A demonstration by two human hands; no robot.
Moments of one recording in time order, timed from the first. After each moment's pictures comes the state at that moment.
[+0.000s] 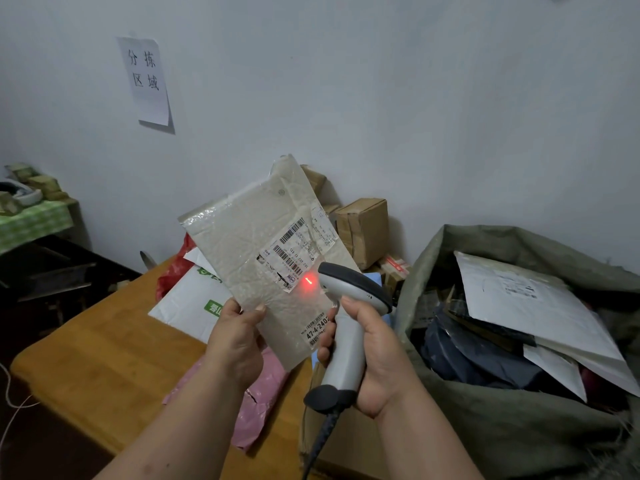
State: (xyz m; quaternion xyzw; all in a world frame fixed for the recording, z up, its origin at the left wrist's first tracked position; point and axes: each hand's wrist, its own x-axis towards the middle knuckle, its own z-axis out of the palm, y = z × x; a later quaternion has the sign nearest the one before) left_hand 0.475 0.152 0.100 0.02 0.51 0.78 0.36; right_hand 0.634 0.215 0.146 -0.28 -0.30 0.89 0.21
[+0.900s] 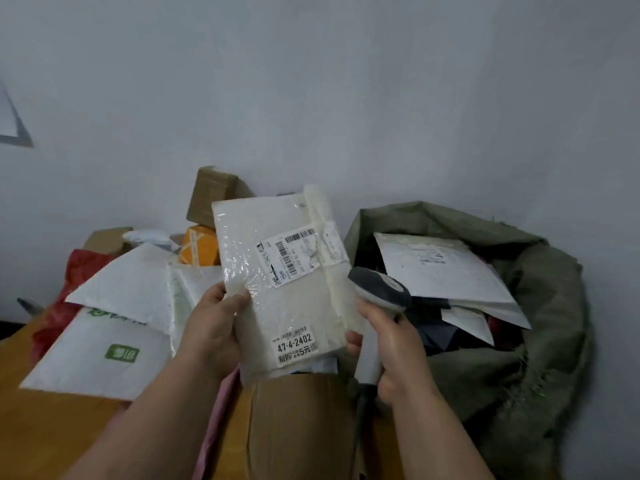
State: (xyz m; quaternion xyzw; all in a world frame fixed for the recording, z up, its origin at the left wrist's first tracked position) left_hand 0.494 0.230 0.115 0.13 0.52 0.72 0.45; right_hand 0.709 0.270 0.124 -0.47 -0.33 0.68 0.46
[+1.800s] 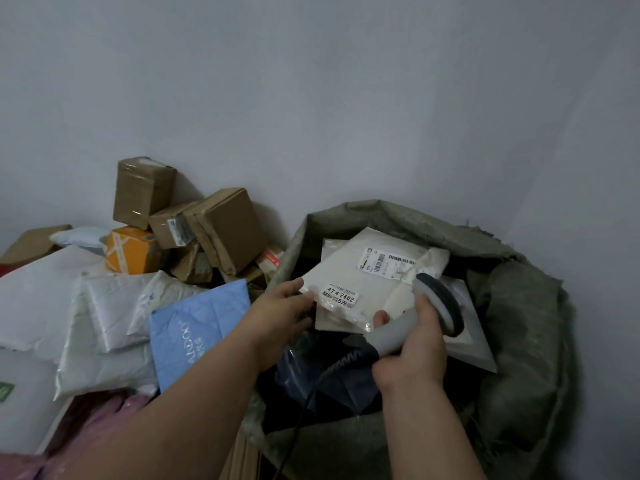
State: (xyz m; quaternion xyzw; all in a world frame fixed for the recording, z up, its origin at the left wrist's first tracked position) left_hand 0.662 0.428 0.103 0.26 0.61 0.54 0.52; right_hand 0.829 0.449 0.119 -0.41 -0.01 0.68 0.61
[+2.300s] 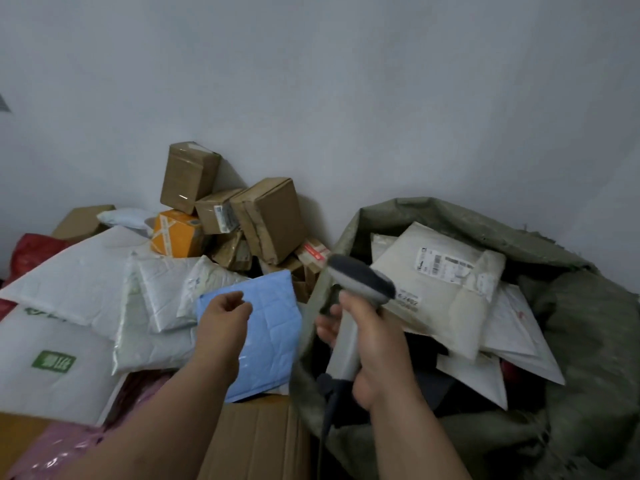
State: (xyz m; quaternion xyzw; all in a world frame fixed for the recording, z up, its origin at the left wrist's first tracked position) left_hand 0.544 0.359 0.059 0.15 0.73 0.59 0.31; right_hand 0.725 0.404 0.106 -0.43 -0.31 0.74 0.42
